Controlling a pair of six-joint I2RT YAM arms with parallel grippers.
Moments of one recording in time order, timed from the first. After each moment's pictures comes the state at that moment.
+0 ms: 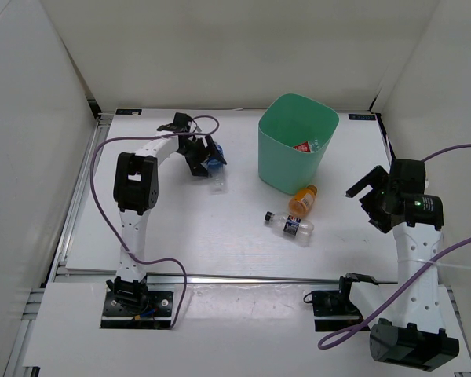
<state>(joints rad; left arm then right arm) -0.22 2.35 1.87 -0.68 0.58 -0.66 -0.13 0.91 1.13 -1.16 0.01 0.69</state>
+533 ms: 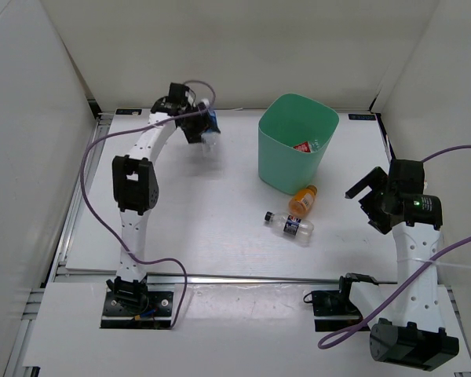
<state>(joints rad) -0.23 2.35 2.18 -0.79 0.36 -0.64 -0.13 0.91 1.11 -1.16 0.01 0.69</state>
